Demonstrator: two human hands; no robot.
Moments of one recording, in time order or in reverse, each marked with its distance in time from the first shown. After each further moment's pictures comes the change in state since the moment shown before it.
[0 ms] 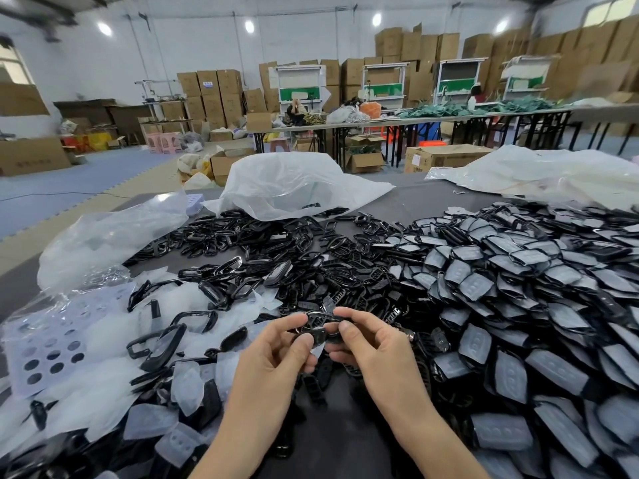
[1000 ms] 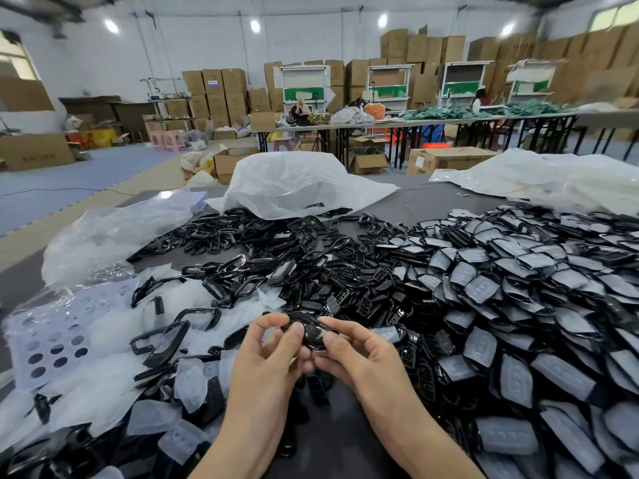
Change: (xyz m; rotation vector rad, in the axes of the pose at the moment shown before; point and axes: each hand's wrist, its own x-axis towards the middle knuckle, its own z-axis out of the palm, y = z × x) left_hand 0.000 0.007 0.005 -0.474 0.113 -0.146; right_hand -0.007 0.001 0.015 0.220 -0.097 0.131
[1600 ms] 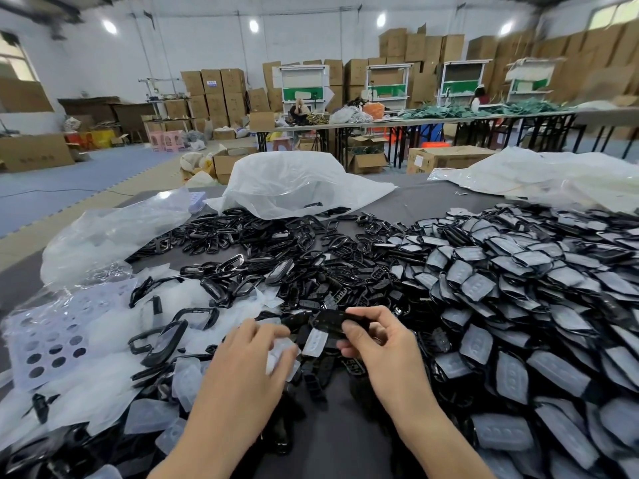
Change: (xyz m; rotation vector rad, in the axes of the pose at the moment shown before) left_hand 0.005 0.010 -0.035 1.434 -0.085 0.594; right_hand 0.007 -0.006 -0.019 -0.307 0.195 -0.186
